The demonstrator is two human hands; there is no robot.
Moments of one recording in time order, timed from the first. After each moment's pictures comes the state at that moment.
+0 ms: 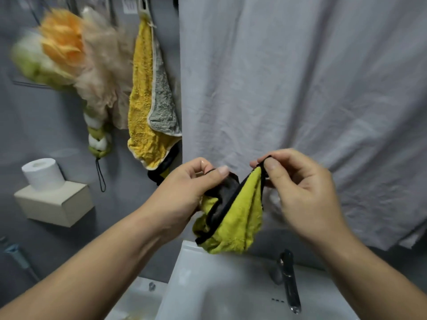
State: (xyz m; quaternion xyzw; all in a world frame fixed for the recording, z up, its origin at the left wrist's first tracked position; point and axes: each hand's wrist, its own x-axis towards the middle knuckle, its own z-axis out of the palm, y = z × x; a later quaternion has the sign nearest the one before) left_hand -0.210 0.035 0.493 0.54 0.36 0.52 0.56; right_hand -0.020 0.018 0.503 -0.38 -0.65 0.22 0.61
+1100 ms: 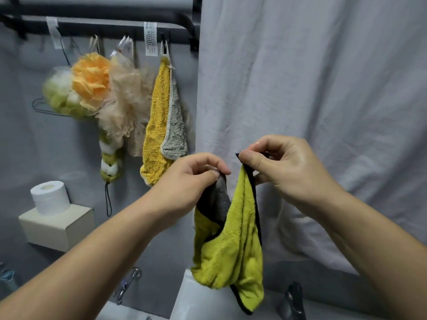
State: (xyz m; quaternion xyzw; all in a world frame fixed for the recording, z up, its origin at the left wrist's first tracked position) left_hand -0.245 0.055 0.541 0.68 0.38 0.50 0.37; right_hand -0.055 0.046 0.585 -0.35 -0.71 0.30 0.53
